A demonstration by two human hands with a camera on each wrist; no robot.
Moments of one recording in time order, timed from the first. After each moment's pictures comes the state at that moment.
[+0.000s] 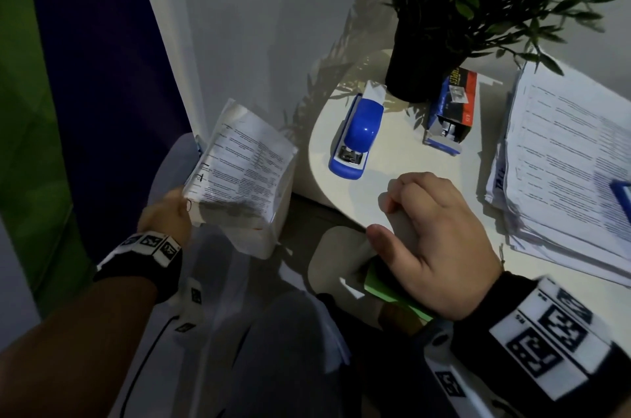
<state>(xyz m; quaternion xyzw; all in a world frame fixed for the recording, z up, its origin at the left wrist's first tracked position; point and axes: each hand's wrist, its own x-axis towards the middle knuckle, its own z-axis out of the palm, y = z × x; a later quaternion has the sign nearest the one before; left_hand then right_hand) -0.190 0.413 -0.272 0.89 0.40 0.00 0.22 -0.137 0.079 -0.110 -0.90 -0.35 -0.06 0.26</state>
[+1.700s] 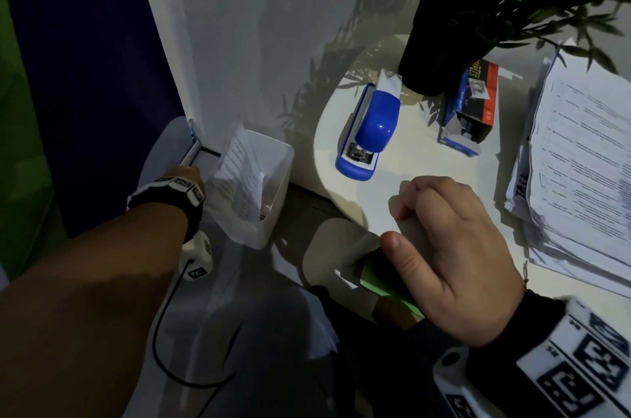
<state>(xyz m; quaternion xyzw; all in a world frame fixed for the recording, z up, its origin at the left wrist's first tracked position) -0.107 0.436 -0.305 0.89 0.36 -0.25 0.09 -0.137 0.078 -0.110 -0.89 -0.37 -0.07 0.25</state>
